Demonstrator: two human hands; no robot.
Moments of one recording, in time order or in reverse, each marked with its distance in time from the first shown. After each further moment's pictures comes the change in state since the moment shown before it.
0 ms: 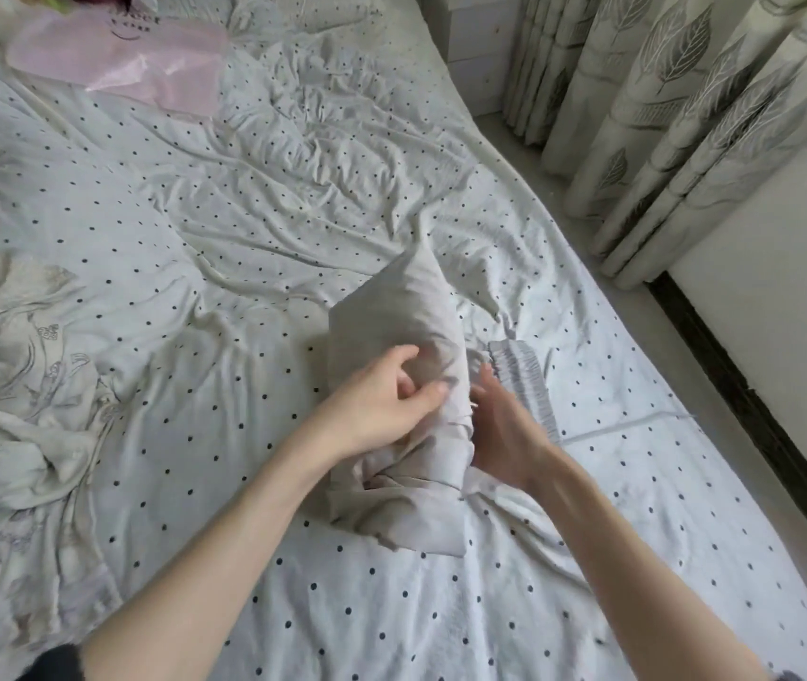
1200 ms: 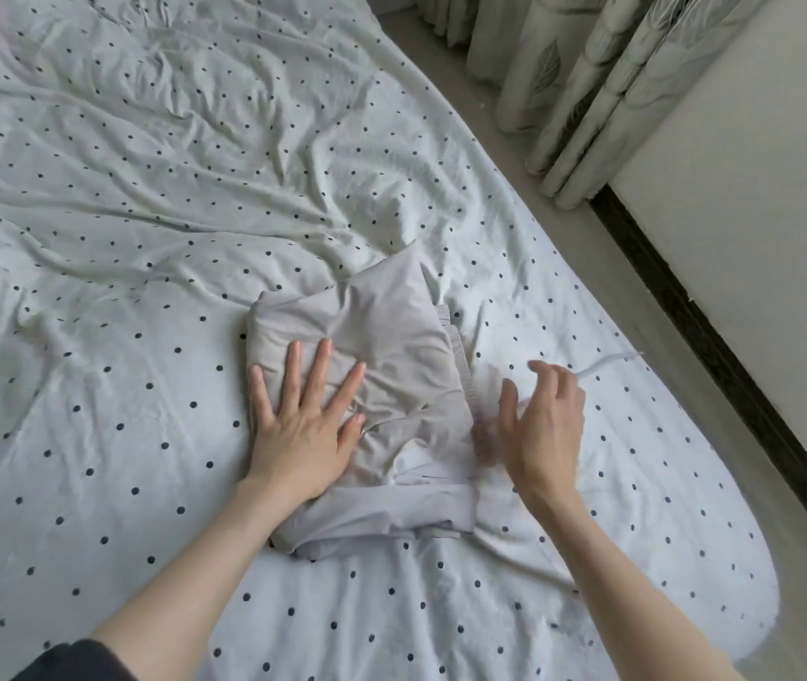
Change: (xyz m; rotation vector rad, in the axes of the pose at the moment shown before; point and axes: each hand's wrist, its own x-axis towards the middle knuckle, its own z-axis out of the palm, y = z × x) left_hand 0.085 -0.108 0.099 0.948 0.155 0.204; right_hand 0.008 0.038 -0.118 -1.043 1.123 -0.419
